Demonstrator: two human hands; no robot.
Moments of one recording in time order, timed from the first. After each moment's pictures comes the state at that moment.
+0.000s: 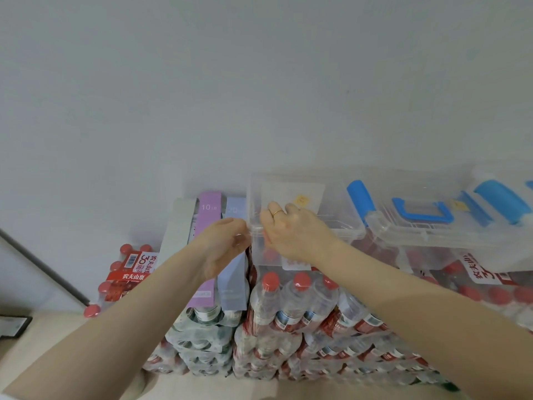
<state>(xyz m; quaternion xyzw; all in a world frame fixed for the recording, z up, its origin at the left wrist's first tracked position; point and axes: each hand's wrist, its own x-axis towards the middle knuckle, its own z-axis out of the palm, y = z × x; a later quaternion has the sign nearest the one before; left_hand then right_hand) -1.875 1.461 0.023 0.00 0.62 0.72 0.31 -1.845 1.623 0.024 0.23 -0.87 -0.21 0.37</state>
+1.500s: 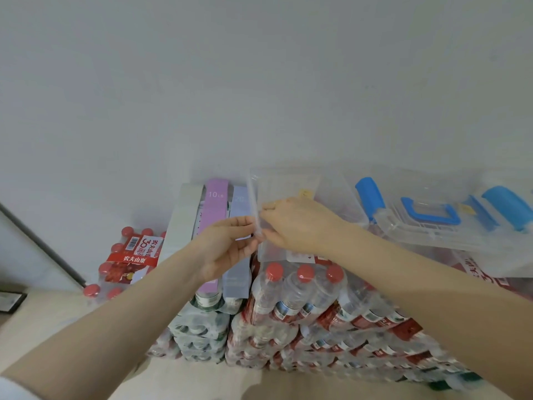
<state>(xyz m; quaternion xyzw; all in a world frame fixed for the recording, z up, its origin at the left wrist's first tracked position) -1.849 1.445 0.029 -0.05 0.49 0.80 0.35 -1.828 1.593 0.086 0.26 -0.96 -0.11 -0.03</state>
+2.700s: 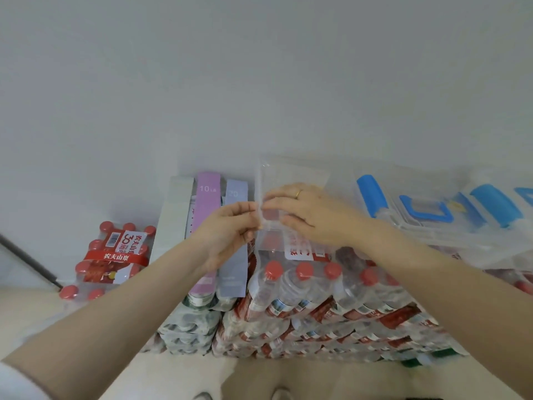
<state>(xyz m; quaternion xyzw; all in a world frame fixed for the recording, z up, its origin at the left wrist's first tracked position) -1.870 1.448 0.026 0.04 0.53 0.78 0.32 -1.841 1.632 0.074 0.25 -0.97 0.06 -0.02</state>
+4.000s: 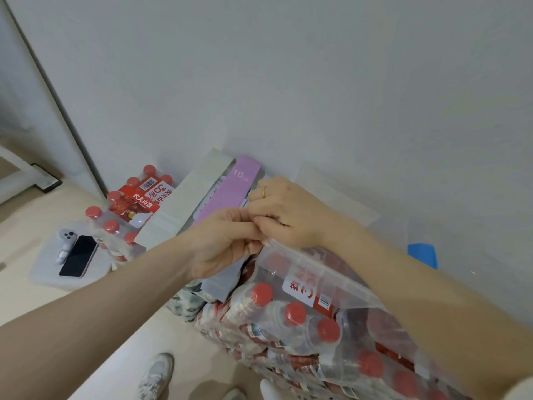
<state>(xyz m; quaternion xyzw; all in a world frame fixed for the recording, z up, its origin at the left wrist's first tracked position) -1.865 1.465 0.016 -0.03 0.47 0.85 0.25 -1.931 1.597 0.051 0.59 -0.79 0.16 0.01</state>
